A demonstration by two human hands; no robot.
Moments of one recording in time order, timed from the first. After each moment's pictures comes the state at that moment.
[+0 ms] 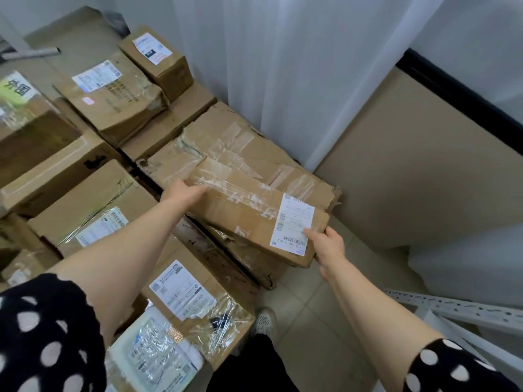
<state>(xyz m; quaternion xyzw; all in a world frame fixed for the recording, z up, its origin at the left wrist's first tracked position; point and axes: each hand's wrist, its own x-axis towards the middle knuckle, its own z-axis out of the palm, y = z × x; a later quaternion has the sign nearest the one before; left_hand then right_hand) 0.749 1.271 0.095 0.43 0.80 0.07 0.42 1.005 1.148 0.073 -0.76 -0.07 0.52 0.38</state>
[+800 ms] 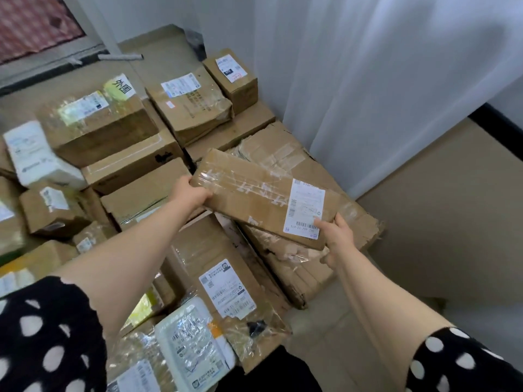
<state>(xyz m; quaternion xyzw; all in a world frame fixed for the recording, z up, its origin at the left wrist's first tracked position) 0.646 1.251 0.129 0.33 0.82 0.22 0.41 0.924 1.208 0.097 -0.71 -0.14 0.58 0.37</state>
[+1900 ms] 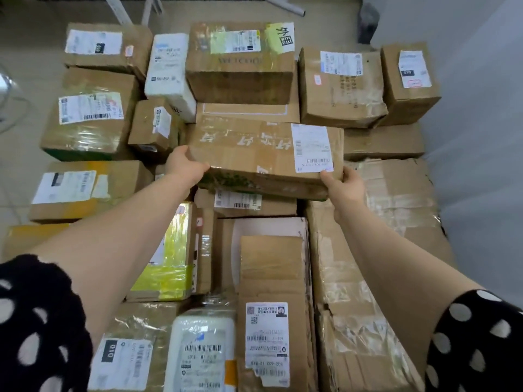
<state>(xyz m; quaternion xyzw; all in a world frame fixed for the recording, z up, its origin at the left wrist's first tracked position) 0.454 1.222 0.046 0.06 0.89 0.34 0.30 0.683 1.374 0.018 -0.64 -0.51 0.55 0.18</state>
